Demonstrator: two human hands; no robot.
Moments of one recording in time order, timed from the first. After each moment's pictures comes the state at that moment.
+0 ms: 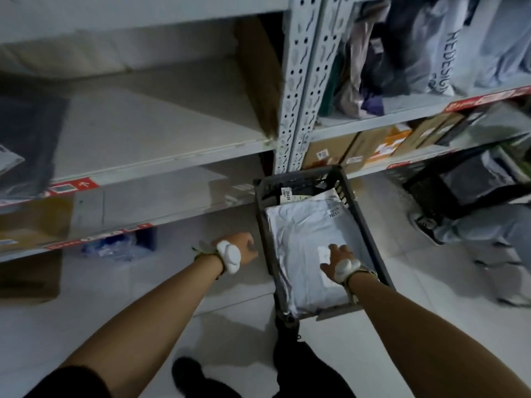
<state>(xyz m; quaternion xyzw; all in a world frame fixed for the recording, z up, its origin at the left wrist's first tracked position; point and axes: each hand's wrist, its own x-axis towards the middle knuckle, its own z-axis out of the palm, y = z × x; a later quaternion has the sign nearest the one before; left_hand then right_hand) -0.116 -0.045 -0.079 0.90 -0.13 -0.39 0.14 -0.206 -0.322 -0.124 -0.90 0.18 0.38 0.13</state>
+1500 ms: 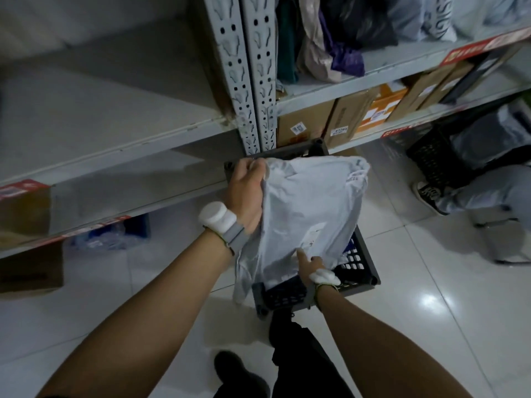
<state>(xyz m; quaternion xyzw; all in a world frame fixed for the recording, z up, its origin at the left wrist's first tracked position) -0.094 -0.208 -0.012 0.68 0.16 -0.11 0.70 -0.236 -0.323 -0.145 -0.75 0.40 0.39 0.35</state>
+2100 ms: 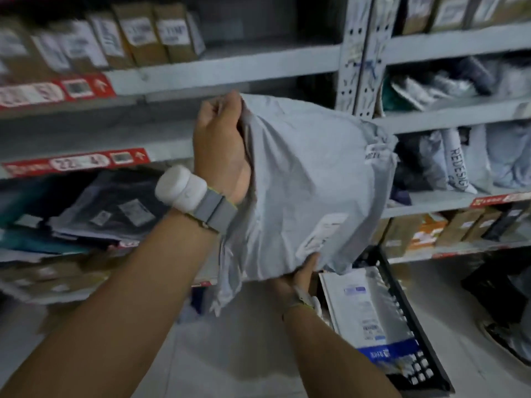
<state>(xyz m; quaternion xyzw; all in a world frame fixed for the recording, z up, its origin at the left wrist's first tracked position) -0.195 -0.005 0.363 0.55 -0.02 0.26 0.79 -0.189 -0.079 0.072 -0.10 0.24 0.08 0.96</state>
